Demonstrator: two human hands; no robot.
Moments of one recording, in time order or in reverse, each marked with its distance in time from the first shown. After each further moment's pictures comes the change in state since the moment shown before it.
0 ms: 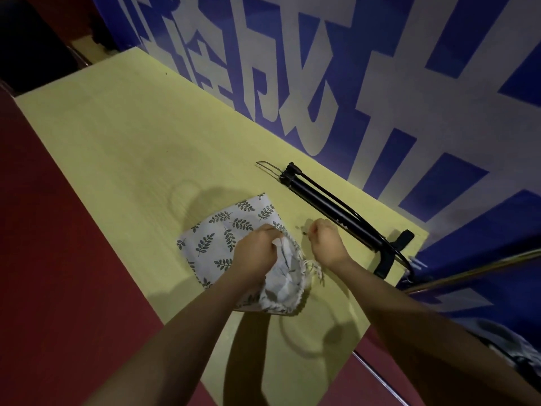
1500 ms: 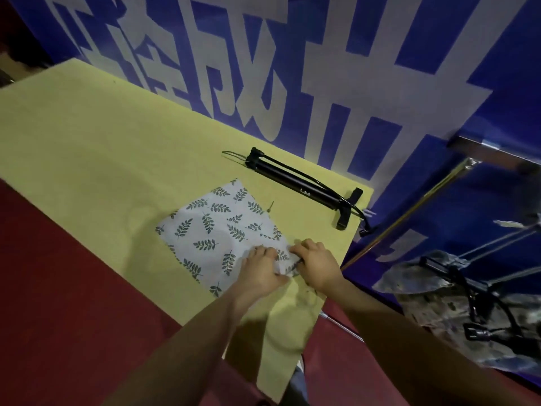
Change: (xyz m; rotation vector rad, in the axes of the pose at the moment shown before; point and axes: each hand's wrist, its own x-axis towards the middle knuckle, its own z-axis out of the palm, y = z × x) left_hand -0.088 0.014 0.051 0.125 -0.329 0.032; right_hand -0.146 0.009 0.019 -0.344 -0.083 0.022
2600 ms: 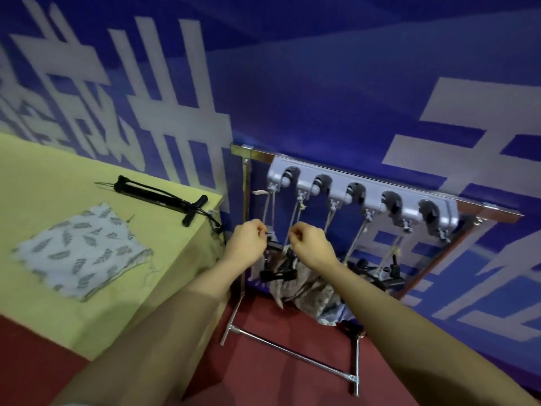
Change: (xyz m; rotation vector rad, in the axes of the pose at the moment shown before) left_hand -0.097 0.374 0.083 -0.266 0.312 0.214; right_hand -0.294 0.246 -0.165 0.394 0.391 0.274
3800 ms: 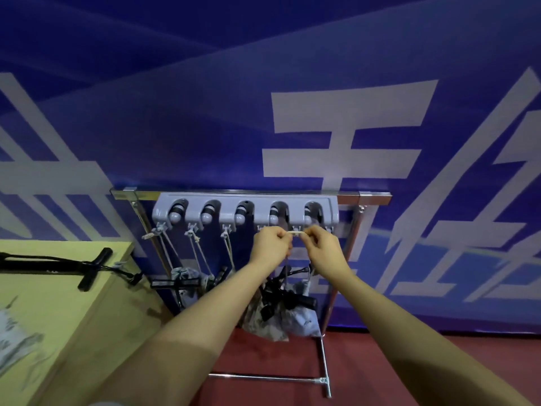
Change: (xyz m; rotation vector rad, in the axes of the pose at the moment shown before) left_hand 0.003 0.208 0.141 -0.291 -0.268 0.064; right_hand -0.041 0.158 -0.141 0.289 0.372 0.108
